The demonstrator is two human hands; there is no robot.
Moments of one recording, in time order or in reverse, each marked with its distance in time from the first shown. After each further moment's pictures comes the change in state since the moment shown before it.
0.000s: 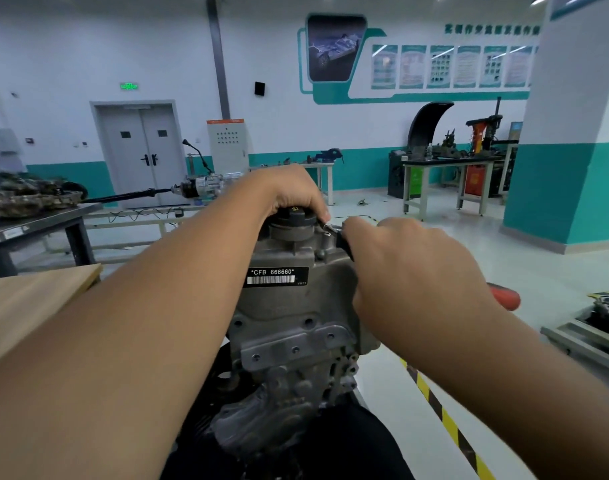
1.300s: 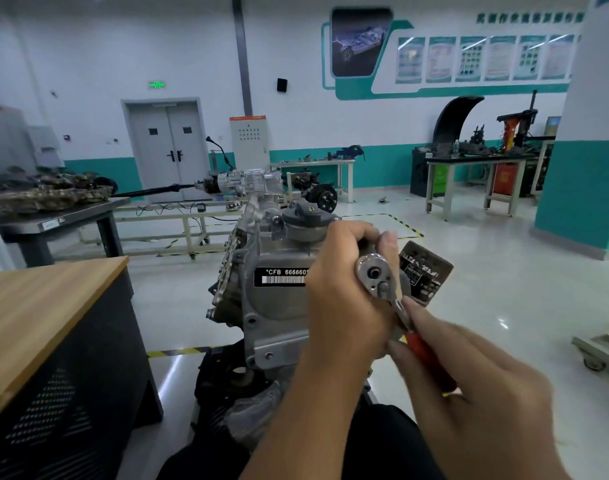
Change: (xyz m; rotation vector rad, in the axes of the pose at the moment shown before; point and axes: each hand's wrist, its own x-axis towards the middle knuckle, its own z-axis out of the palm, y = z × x) left_hand -0.109 0.006 0.147 -0.560 1.082 0.663; right_hand -0.082 0.024 0.070 0.654 0.634 -0.007
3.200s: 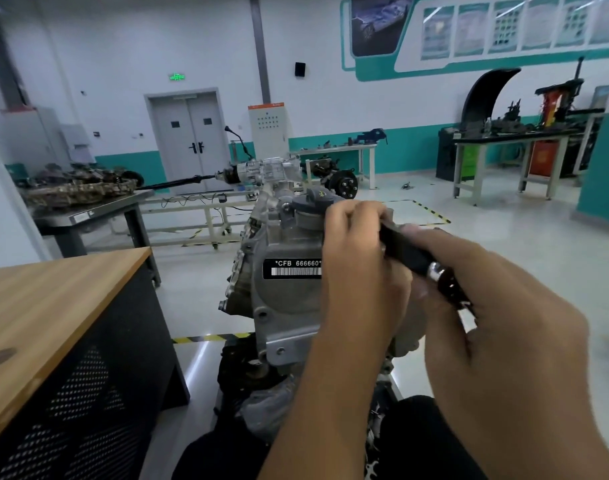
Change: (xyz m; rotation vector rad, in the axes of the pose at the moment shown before) left_hand 0.009 -0.014 0.004 0.208 -0.202 -0.129; right_hand 0.035 -0.016 0.002 -0.069 -0.163 0.159
